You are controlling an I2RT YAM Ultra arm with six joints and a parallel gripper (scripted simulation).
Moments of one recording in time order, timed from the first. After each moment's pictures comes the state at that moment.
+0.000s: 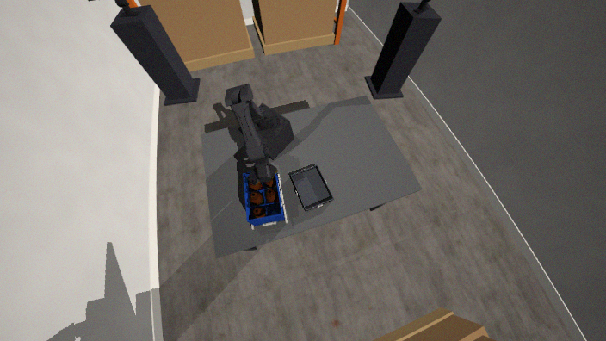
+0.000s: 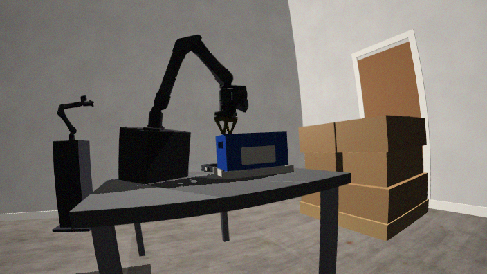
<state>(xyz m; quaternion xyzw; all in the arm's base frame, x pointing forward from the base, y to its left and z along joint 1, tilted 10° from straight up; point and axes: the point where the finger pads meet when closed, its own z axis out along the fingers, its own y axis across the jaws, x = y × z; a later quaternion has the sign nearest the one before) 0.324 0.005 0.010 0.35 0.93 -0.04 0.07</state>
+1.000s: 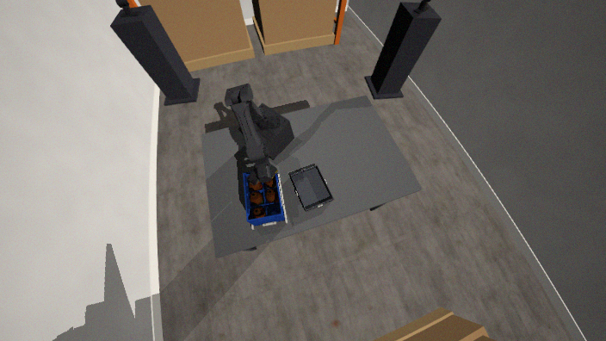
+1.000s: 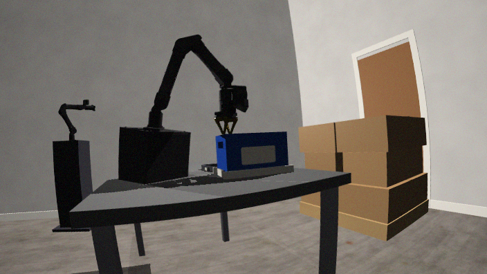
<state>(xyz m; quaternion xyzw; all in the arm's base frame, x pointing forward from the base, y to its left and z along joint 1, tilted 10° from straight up) 0.325 0.005 0.010 0.35 0.93 -0.04 0.07</state>
